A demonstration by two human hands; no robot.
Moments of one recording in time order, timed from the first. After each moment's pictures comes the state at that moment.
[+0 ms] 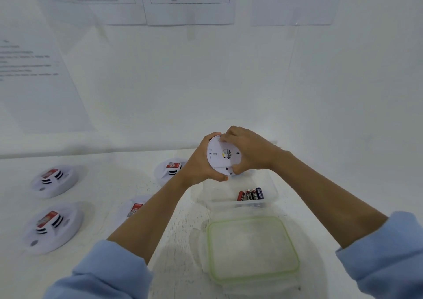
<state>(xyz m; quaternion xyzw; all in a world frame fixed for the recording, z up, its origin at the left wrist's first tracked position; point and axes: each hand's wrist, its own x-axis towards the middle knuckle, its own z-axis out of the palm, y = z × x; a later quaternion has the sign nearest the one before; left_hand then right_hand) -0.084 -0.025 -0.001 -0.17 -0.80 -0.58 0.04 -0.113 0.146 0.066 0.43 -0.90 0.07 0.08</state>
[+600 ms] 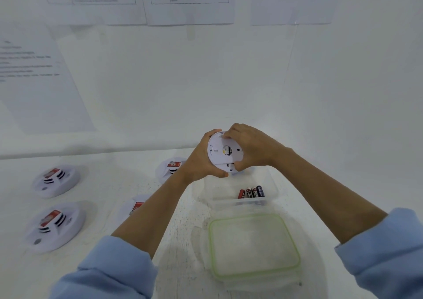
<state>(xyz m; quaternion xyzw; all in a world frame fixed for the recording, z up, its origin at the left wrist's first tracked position) -0.082 -0.025 0.005 -0.16 -0.79 -0.59 0.03 -0.111 0.151 0.069 0.42 -0.90 0.06 0.09</state>
